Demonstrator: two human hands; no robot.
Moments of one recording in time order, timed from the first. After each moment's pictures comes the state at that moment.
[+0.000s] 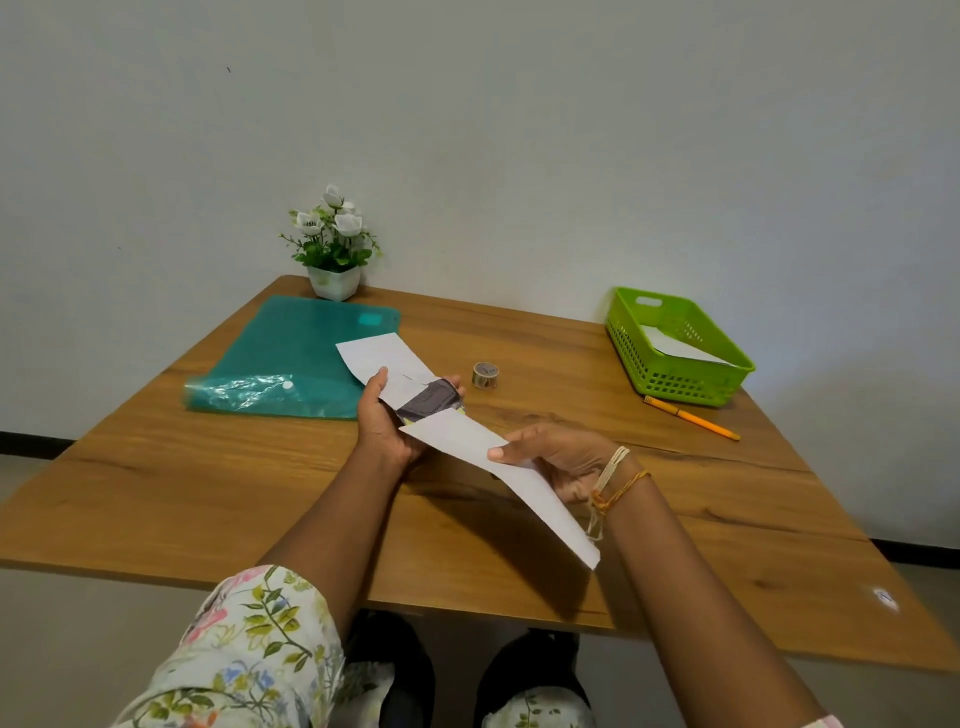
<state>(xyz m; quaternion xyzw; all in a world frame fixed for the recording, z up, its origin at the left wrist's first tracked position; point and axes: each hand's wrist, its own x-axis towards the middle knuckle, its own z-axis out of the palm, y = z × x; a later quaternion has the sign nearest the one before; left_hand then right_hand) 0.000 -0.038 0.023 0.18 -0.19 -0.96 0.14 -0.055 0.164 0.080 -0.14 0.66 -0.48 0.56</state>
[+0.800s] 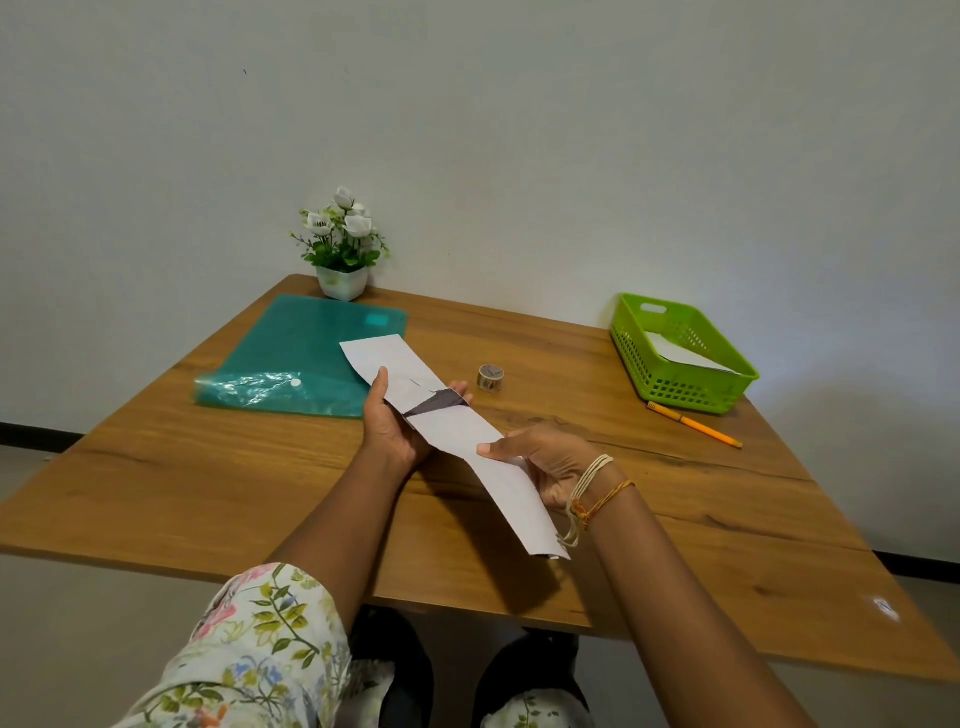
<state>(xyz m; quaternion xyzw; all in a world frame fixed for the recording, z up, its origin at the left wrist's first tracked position) 0.001 -0.037 0.020 0.15 -0.16 -0.97 0.13 -0.029 0.146 0.086 -0.05 0.67 -0.54 0.50</state>
